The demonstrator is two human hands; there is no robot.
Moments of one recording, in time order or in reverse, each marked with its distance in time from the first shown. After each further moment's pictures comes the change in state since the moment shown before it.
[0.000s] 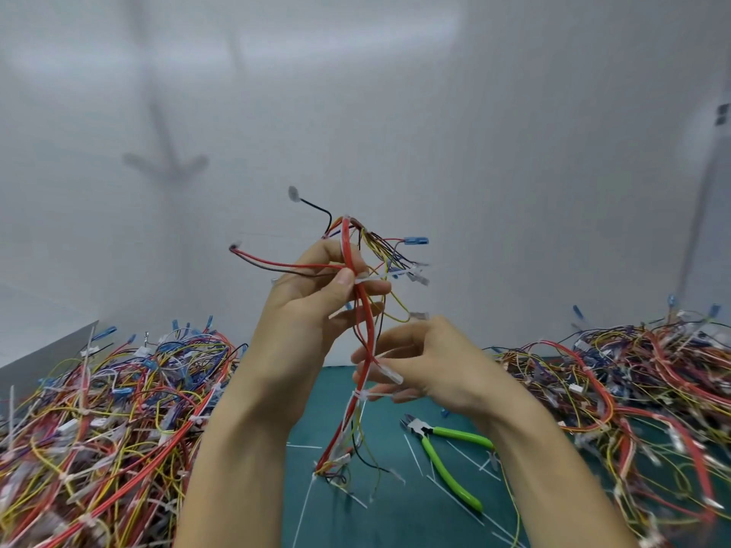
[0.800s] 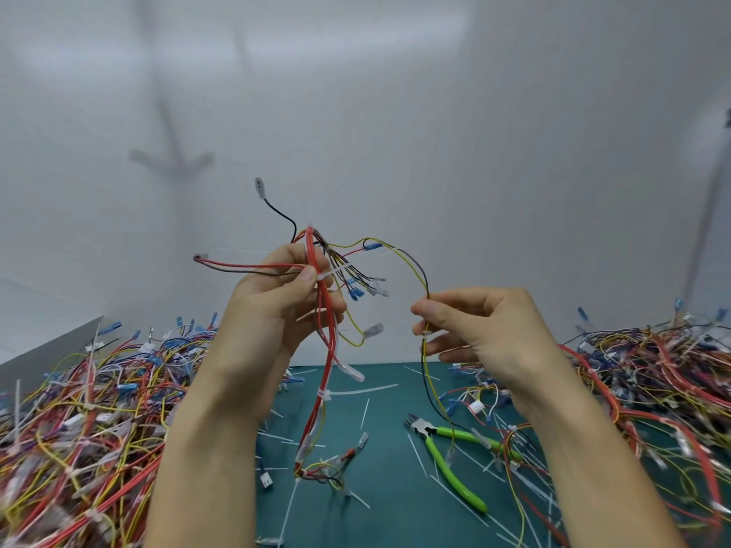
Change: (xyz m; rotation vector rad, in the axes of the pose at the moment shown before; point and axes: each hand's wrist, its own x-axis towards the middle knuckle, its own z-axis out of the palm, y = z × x) left_hand -0.002 0.007 -0.027 -0.051 0.106 -0.045; right_hand -0.006 -0.001 -0.026 0.261 0.393 -0.123
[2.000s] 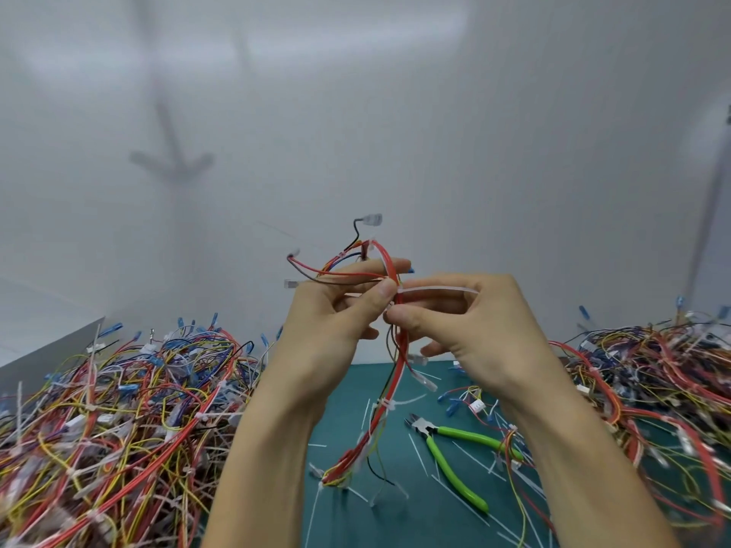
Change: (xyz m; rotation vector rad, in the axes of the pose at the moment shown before) left_hand -0.001 -0.019 0.031 0.337 -0.059 0.000; right_hand -0.014 -0.021 0.016 -0.113 -0.068 -0.204
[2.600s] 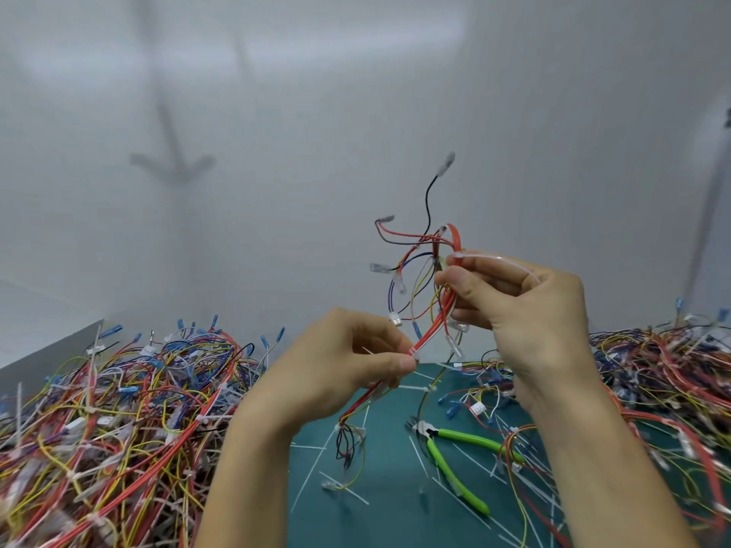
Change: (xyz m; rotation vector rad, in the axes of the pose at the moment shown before) left_hand 0.002 -0.012 -0.013 0.306 -0.342 -0.188; right_hand 0.005 0.001 -0.011 0.249 0.365 -0.048
